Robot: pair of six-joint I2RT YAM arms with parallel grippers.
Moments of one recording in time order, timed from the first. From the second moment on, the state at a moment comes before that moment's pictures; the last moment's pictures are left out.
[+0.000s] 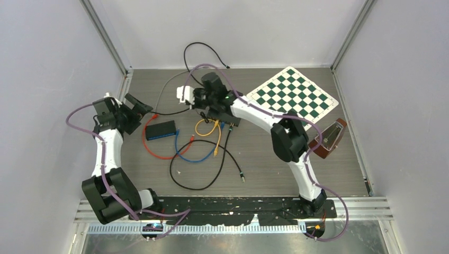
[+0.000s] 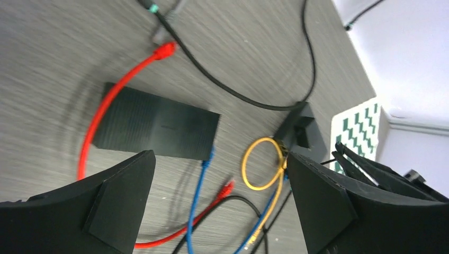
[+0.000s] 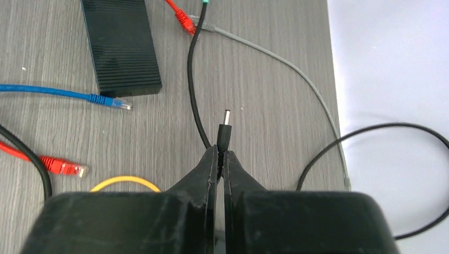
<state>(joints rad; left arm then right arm) 0.39 1.27 0.93 -0.35 0.45 -0.60 0.76 2.17 1.86 -0.12 -0.46 -0.78</state>
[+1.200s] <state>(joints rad) 0.50 1.67 1.02 -0.40 0.42 -0.47 0.95 2.54 2.19 -0.38 -0.16 -1.07</state>
